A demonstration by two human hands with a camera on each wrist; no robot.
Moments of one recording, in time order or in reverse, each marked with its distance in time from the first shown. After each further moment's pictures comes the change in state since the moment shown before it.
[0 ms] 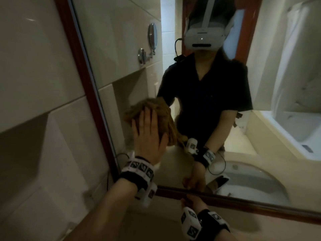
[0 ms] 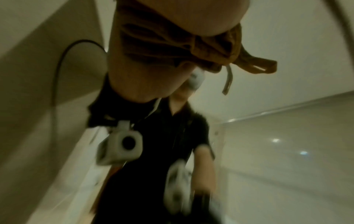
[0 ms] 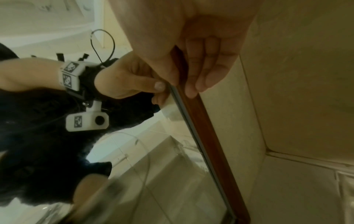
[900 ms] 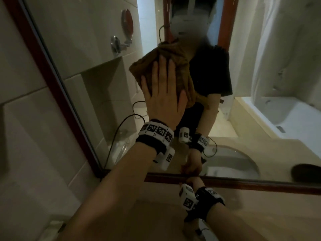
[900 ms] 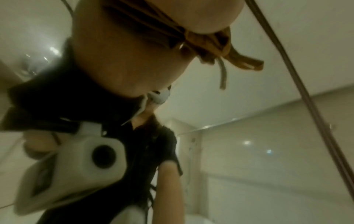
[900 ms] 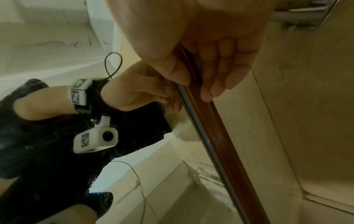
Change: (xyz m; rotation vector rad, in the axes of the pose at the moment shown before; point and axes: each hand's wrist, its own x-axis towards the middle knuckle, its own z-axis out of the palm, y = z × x) left_hand 0.074 0.140 -0.029 -0.054 0.227 0.050; right_hand 0.008 -0.050 -0.067 -0.548 0.054 -0.001
